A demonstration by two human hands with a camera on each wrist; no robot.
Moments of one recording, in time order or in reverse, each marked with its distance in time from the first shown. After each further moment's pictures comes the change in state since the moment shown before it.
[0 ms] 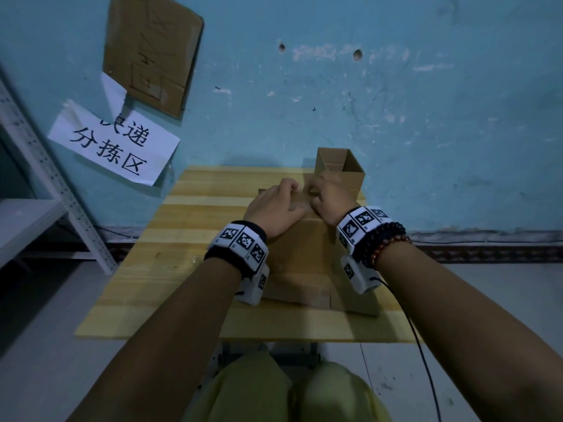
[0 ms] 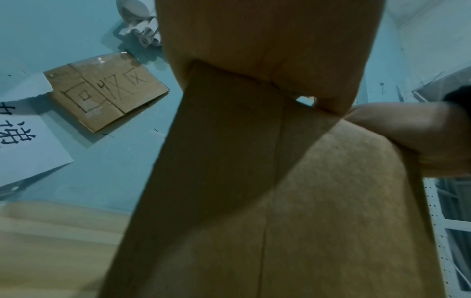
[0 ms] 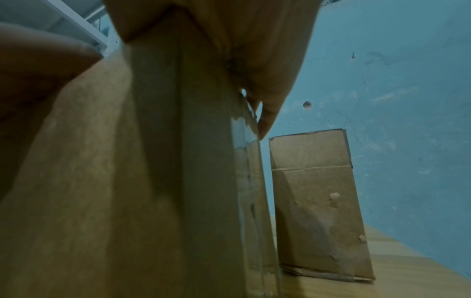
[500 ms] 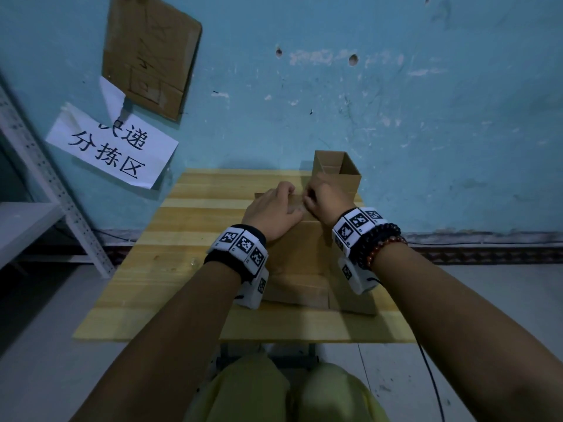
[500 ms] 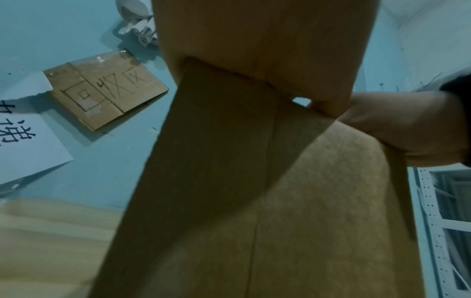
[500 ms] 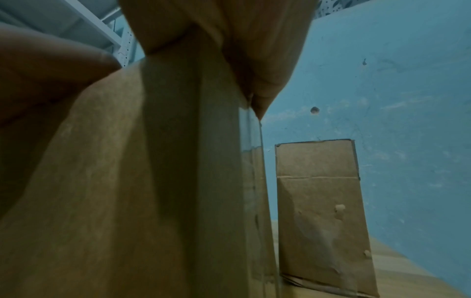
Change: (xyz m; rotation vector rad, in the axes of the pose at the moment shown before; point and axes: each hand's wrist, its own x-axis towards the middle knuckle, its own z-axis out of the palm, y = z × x) left_hand -0.006 0.006 -0.003 0.002 0.007 -0.018; right_hand 0.000 -0.006 0.001 -0.008 0.064 -0.019
